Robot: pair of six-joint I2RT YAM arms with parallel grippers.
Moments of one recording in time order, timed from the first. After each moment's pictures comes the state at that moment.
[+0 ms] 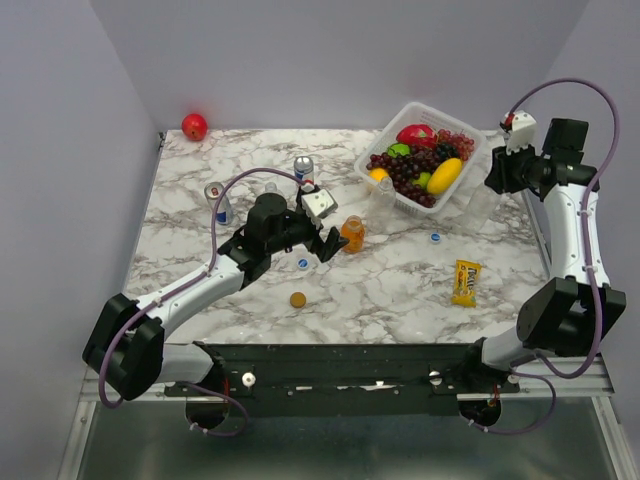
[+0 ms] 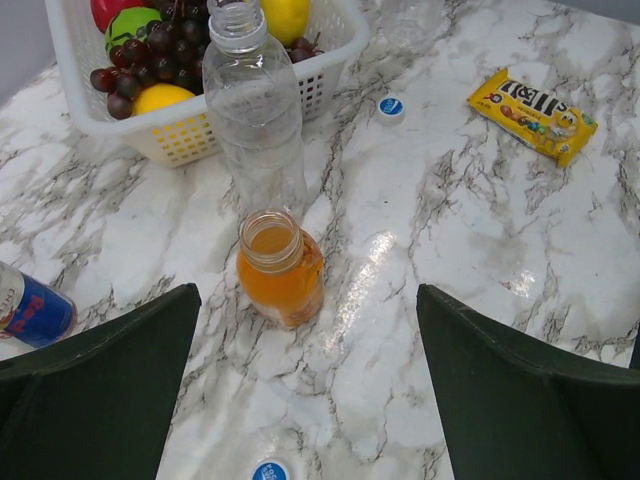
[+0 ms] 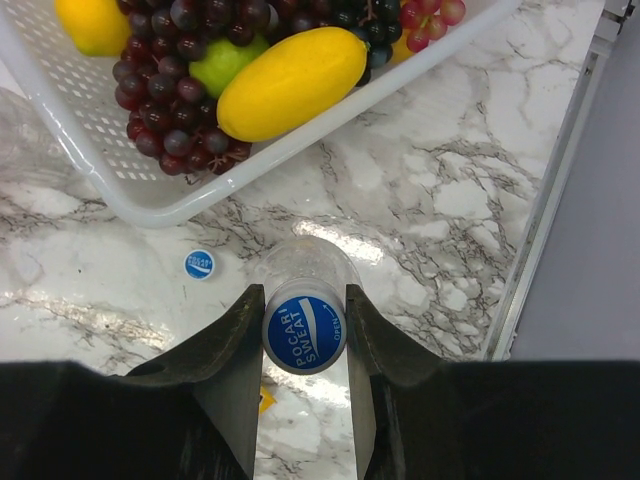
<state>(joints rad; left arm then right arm) -0.64 1.28 0.80 0.26 0.41 0.12 -0.26 1.49 1.49 -0.74 -0.42 -0.49</state>
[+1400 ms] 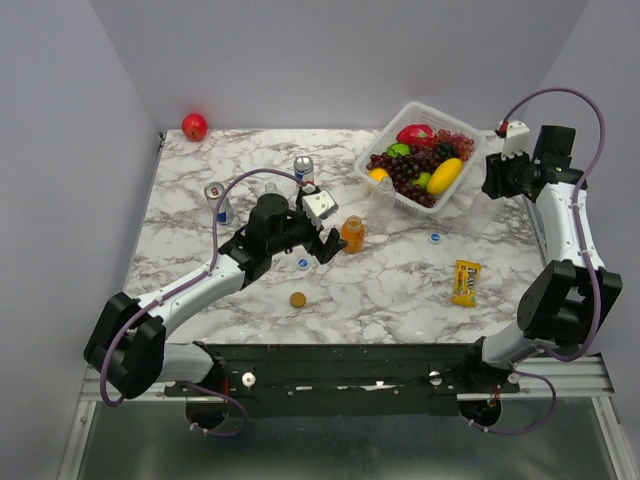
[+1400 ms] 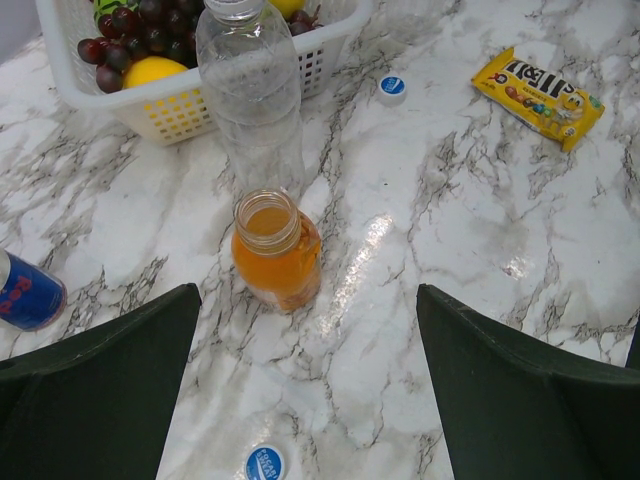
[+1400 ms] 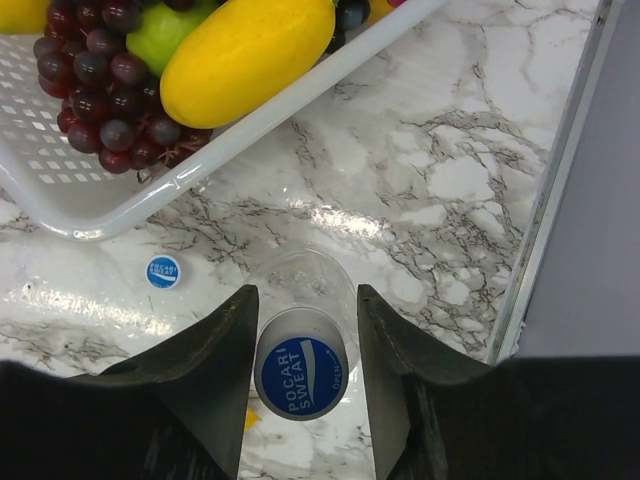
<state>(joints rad) -0.64 1.29 0.80 0.22 0.40 0.12 -0.26 1.56 1.41 -0.64 -0.36 -0.48</state>
